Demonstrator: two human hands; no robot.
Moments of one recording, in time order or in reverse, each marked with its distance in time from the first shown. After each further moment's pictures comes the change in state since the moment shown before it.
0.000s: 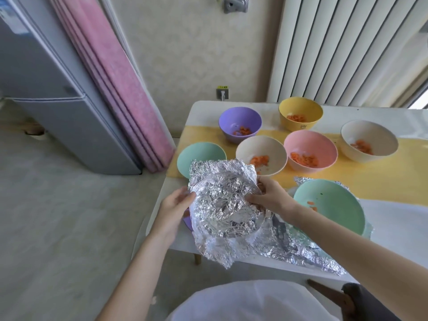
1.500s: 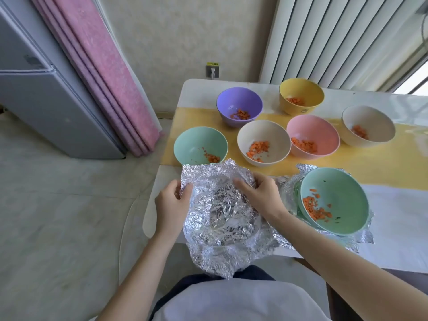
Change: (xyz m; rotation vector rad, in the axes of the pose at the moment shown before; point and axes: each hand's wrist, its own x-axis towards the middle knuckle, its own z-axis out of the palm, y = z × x) left_hand 0.018 -0.011 -0.015 0.554 0.199 0.333; right_hand 0.000 -0.011 0.060 -0.013 0.320 -0.076
